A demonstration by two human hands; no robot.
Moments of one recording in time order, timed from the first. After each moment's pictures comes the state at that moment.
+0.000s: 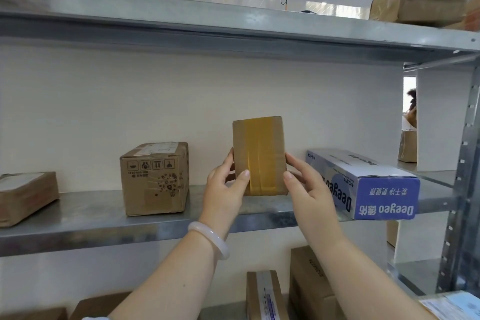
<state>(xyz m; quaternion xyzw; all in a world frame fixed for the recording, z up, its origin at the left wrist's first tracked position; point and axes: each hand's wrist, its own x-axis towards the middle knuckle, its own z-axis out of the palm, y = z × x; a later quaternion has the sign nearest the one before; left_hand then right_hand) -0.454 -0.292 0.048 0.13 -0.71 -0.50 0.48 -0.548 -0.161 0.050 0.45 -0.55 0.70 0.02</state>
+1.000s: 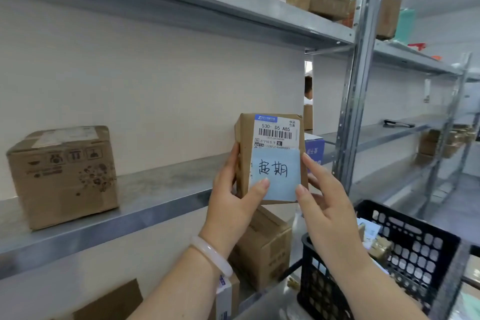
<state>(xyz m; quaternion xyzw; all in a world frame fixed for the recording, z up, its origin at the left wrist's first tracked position) -0.462 -0.224 0.017 -0.06 -0.70 -0.62 0.36 -0.495 -0.060 0.016 0.33 -0.69 0.61 0.22</state>
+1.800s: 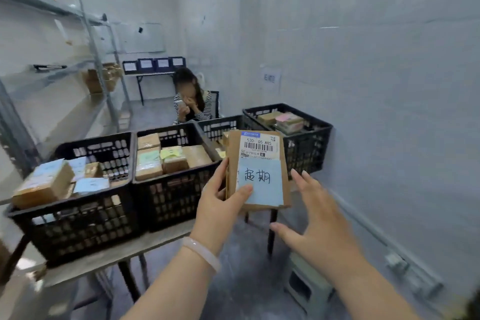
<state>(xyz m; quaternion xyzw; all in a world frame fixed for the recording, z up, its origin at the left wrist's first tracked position) -0.225 0.023 -0.083 -0.36 -0.56 -0.70 -0.27 -0.048 0.104 -0.090 -0.35 -0.87 0.17 0.30</state>
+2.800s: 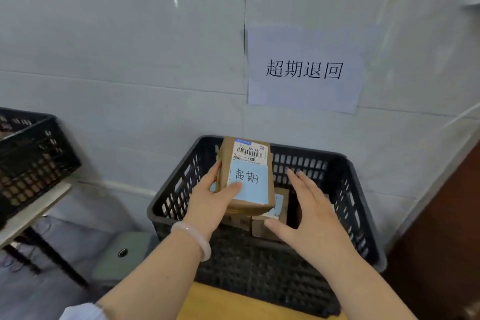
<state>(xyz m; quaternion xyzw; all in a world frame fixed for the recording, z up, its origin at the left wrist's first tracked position) 0.340 0.189 -0.122 -0.54 -0.47 -0.40 -0.57 0.516 0.083 -0.123 -0.75 -0.58 0.13 0.28</state>
